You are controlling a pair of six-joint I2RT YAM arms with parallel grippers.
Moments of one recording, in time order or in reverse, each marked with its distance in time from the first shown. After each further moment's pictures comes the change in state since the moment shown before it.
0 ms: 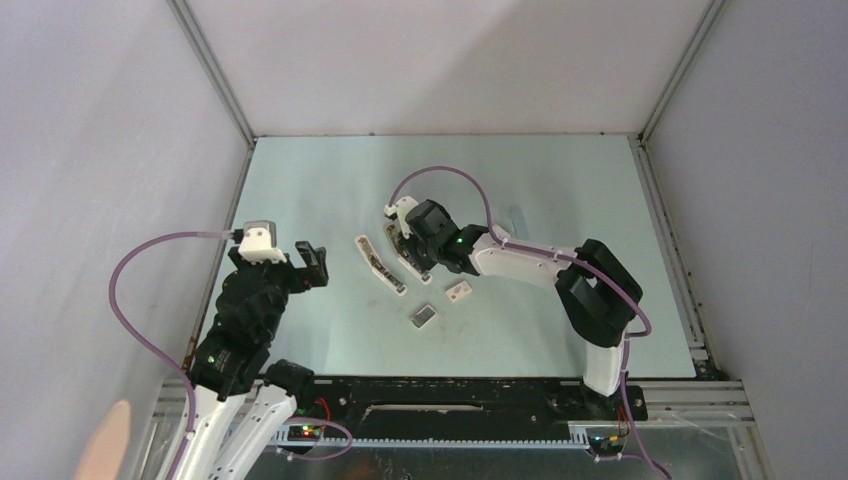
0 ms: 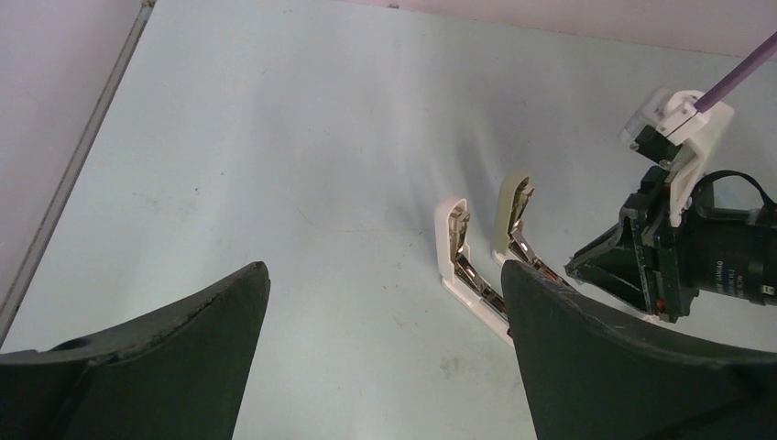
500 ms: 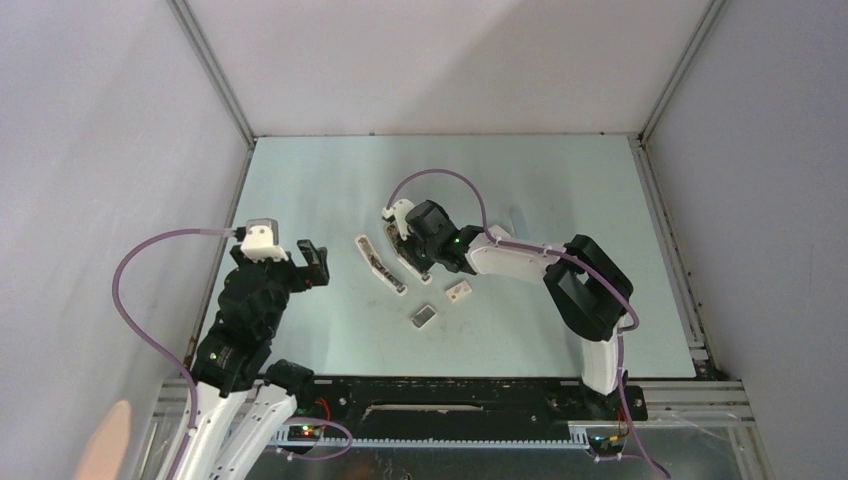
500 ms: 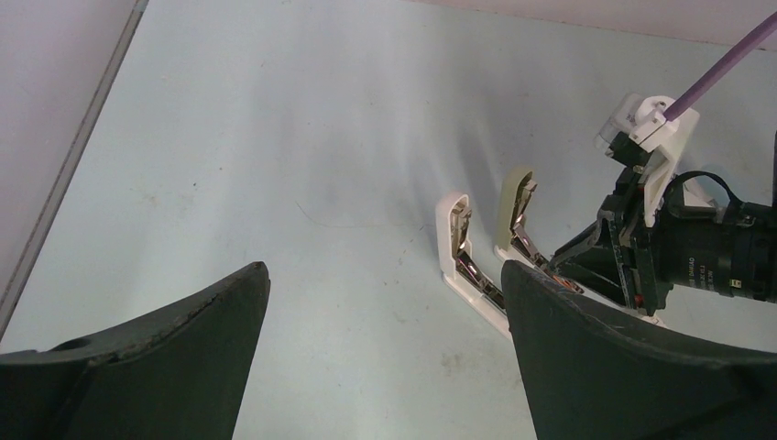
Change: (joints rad) left arm 0.014 0.023 0.000 0.000 0.016 0.000; right arm -0.024 0.065 -0.009 0.087 -0.088 -0.045
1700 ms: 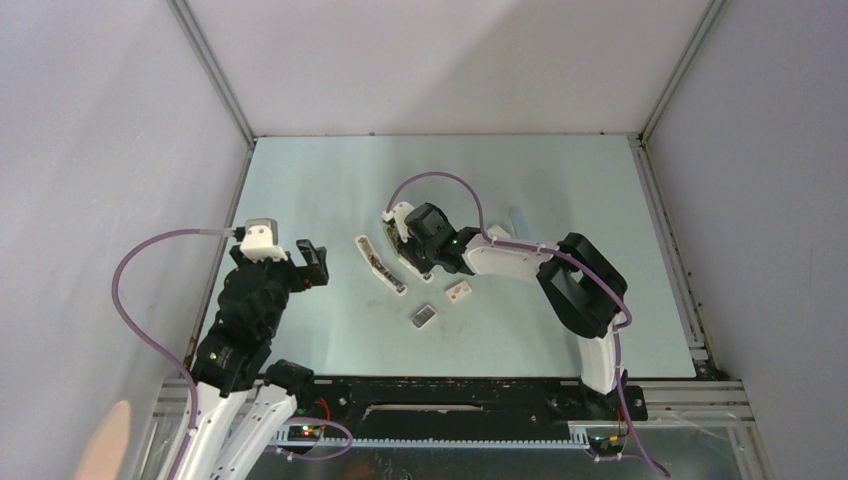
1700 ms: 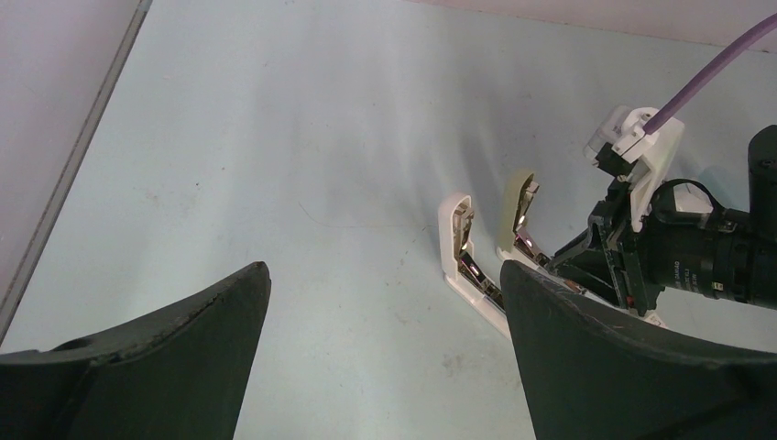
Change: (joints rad) left arm 0.008 0.000 0.000 0.000 0.001 0.000; right arm -0.003 0.032 0.000 0.006 0.029 -0.019
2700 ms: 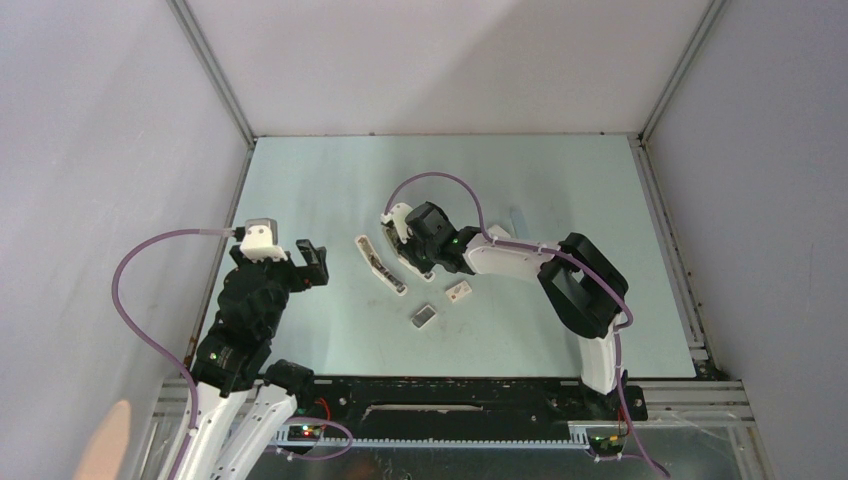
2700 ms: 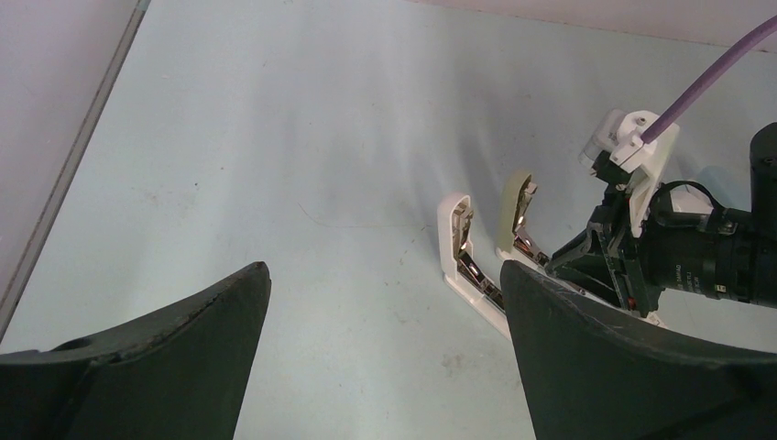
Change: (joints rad) left arm 0.004 0.000 0.000 0.000 0.007 0.000; right arm -0.002 -0.004 0.000 0.000 -0.039 -0.060
